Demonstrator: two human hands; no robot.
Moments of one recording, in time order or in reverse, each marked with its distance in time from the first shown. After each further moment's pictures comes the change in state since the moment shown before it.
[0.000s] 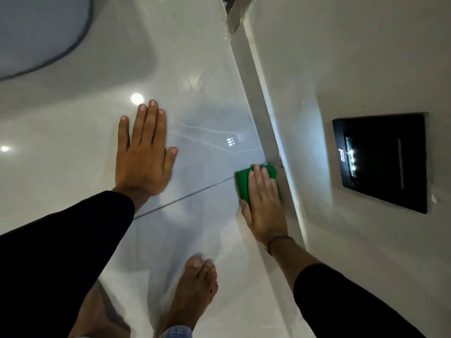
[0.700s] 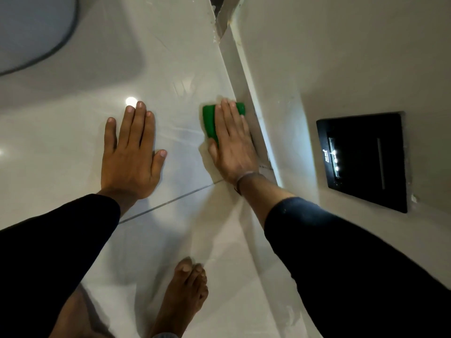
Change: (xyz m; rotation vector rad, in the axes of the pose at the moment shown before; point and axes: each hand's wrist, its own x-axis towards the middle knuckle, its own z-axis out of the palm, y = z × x) left_hand 0.000 0.003 -0.001 0.007 0.027 0.002; right_hand 0.147 -0.041 -0.054 0.094 0.050 -0.057
